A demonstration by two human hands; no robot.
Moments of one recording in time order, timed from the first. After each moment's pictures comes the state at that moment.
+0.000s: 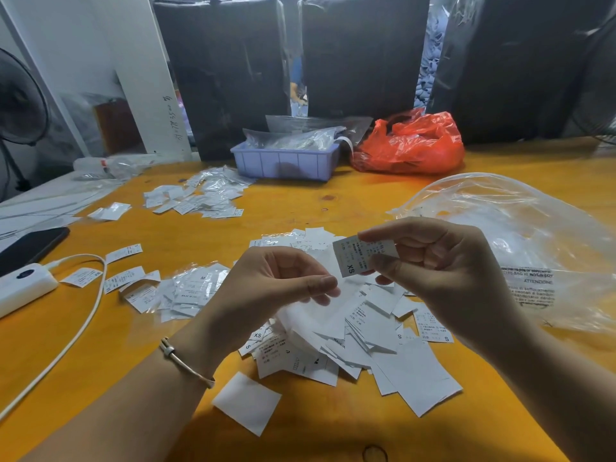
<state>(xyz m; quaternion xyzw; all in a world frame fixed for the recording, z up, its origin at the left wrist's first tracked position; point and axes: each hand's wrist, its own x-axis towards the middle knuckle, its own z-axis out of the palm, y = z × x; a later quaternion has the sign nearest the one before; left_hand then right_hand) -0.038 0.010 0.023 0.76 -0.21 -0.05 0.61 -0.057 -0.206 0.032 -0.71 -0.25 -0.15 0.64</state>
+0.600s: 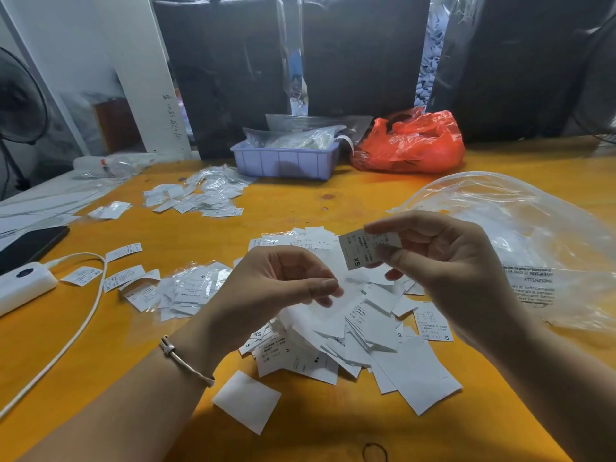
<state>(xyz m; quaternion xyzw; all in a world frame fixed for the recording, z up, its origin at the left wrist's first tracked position) -0.038 0.009 0.022 0.75 -0.23 -0.07 0.61 -0.054 -0.209 0.032 -0.71 -0.22 -0.16 0.65</state>
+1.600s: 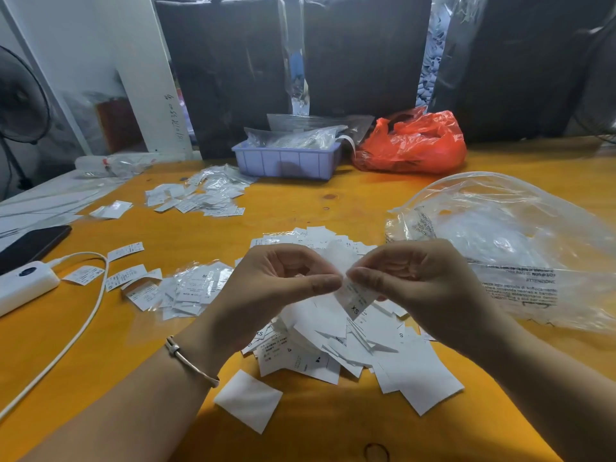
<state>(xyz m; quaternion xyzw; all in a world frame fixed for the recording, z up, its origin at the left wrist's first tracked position) -0.037 0.007 0.020 0.74 -0.23 -0.04 0.63 -0.049 -0.203 0.019 -0.79 -0.28 -0.12 0.53</state>
